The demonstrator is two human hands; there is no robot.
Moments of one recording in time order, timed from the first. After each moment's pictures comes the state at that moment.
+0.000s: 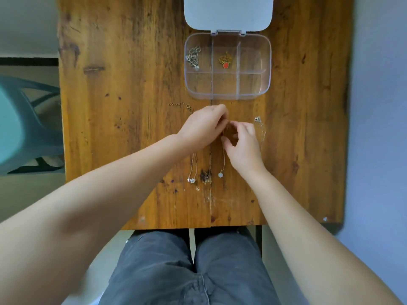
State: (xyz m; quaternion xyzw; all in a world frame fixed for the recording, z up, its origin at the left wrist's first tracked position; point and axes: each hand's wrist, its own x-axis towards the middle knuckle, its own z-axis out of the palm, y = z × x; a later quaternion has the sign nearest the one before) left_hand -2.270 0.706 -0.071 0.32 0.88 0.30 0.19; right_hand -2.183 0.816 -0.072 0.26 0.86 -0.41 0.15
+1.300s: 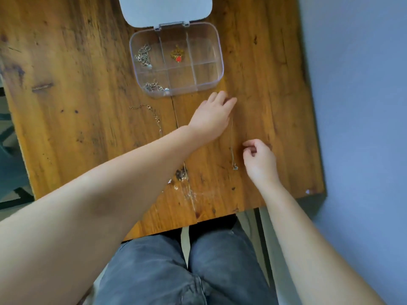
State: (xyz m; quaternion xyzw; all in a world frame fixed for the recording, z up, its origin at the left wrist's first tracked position) left_hand -2.246 0.797 -0.088 0.43 0.87 0.14 0.21; right_hand -2.097 0.878 -0.072 0.44 0.80 -0.39 0.13
